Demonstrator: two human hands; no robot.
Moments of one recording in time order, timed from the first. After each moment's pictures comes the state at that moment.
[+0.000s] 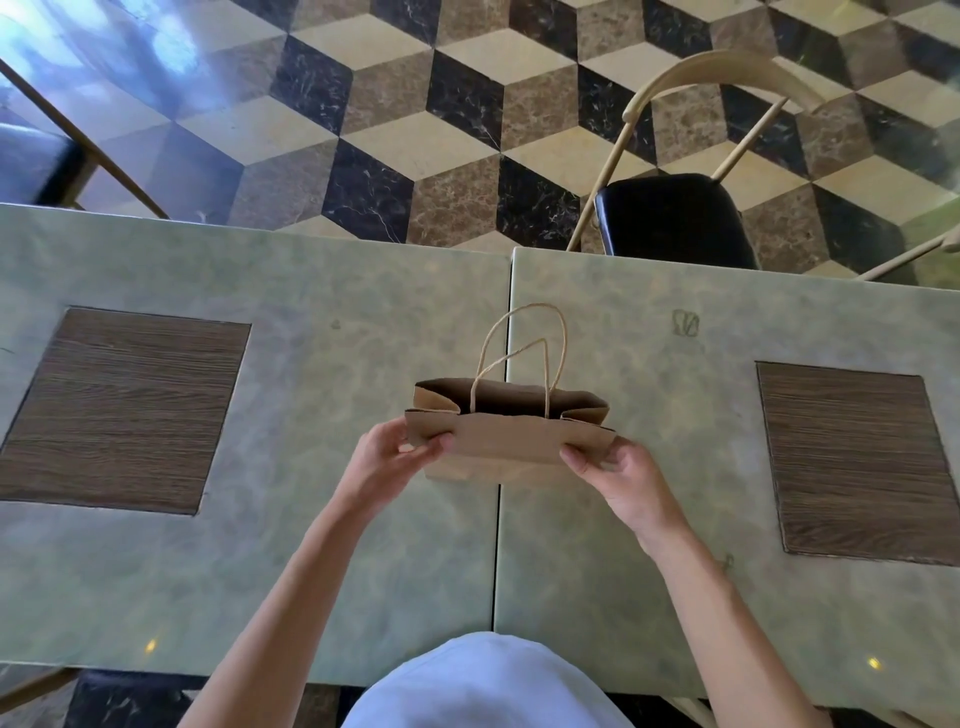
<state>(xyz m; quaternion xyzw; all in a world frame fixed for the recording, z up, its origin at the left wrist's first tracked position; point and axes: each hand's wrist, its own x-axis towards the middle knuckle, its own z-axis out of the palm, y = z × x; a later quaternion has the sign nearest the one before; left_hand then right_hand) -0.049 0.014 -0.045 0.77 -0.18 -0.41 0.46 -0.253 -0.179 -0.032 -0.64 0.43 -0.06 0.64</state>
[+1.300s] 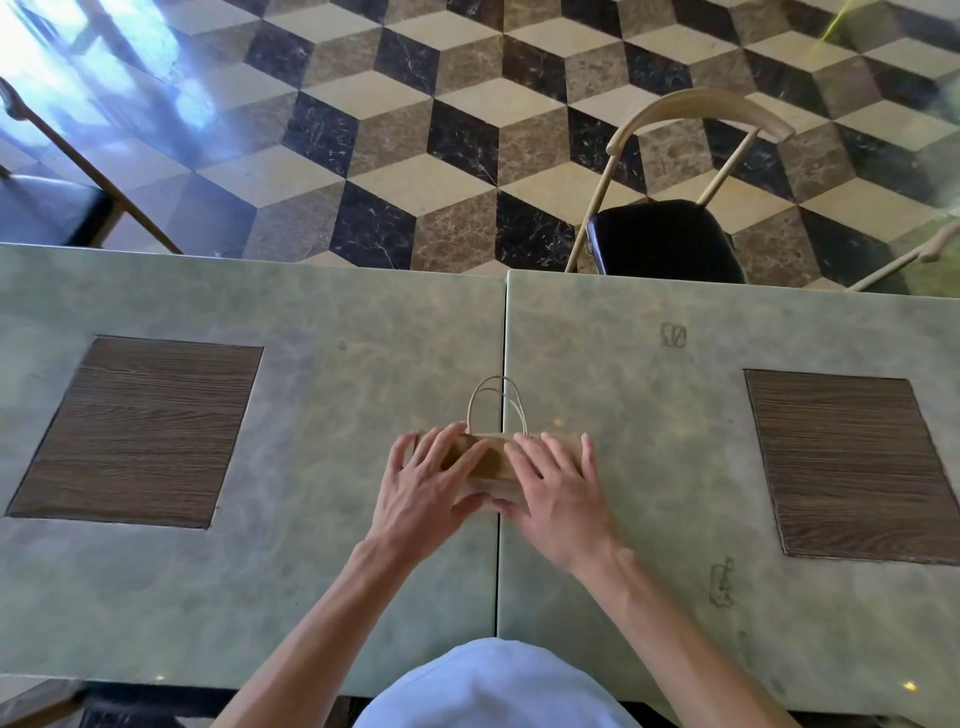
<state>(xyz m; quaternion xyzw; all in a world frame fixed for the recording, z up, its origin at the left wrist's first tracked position) -0.098 0.012 -0.056 0.84 -0.54 -0.07 0.08 -0.243 -0.124 -0.055 -0.97 0.23 0.04 0.09</state>
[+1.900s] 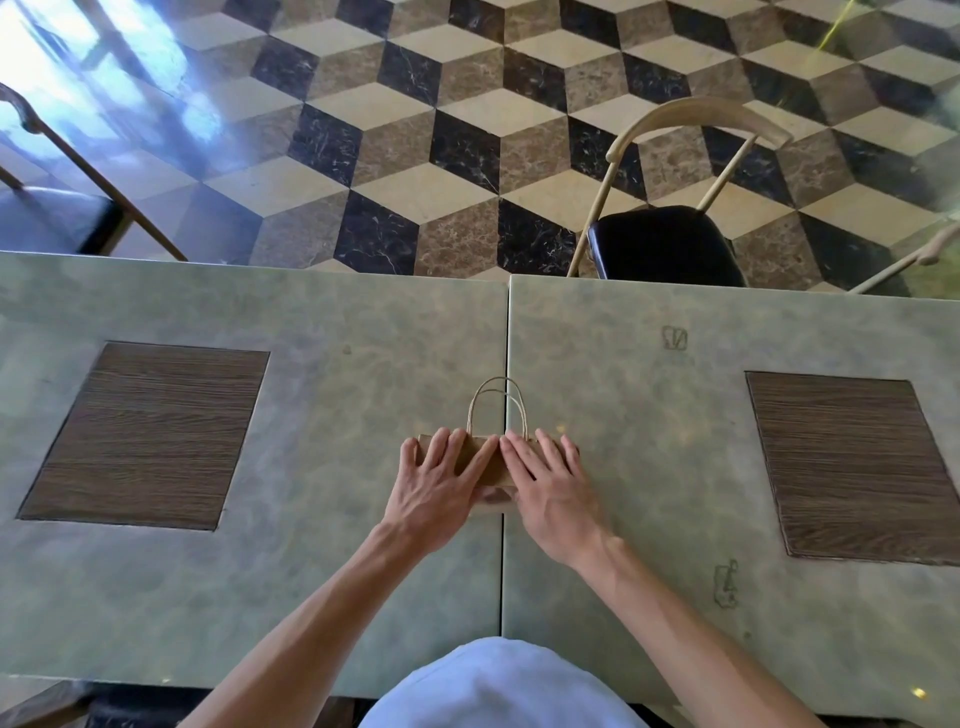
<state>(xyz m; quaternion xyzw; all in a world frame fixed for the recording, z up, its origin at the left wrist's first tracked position) -0.097 0.006 -0.074 0.82 -0.56 -0.10 -0.01 -0.237 -0.125 -0.083 -0.98 0.18 0.04 0.08</state>
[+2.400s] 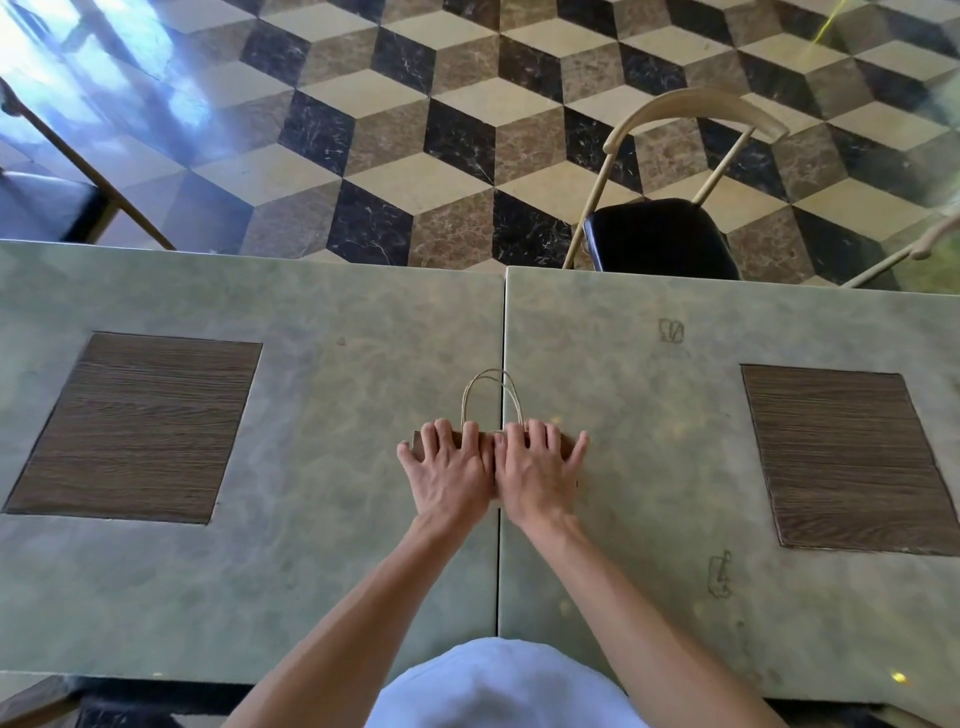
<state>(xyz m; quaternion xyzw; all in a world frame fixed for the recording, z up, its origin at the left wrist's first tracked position) -0.122 -0.031 -0.081 0.94 -0.32 -0.12 0.05 -0.197 -0.107 -0.085 -0.90 0.42 0.01 0.10</state>
